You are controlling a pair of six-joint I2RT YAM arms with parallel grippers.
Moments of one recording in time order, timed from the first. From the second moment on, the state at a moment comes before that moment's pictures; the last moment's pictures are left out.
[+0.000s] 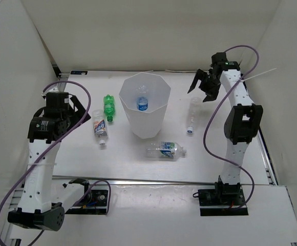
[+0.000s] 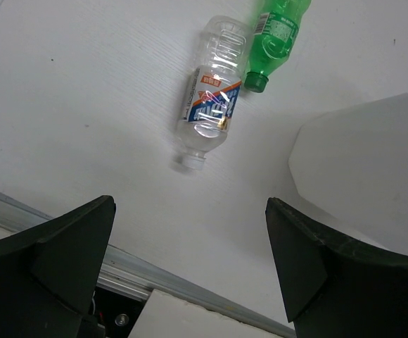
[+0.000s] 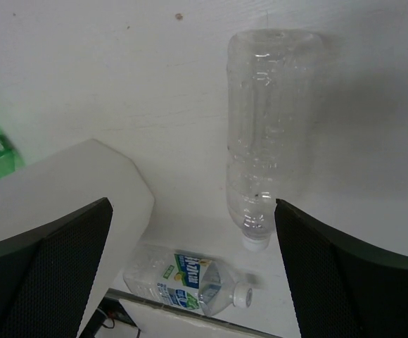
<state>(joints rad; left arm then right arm) -0.09 1.00 1.37 -1.16 -0.24 -0.58 0.08 2.08 2.05 -1.11 -0.27 0.47</state>
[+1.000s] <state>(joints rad) -0.09 1.15 1.49 -1.24 -0.22 -0.59 0.08 2.35 1.97 -1.06 -0.33 0.39</state>
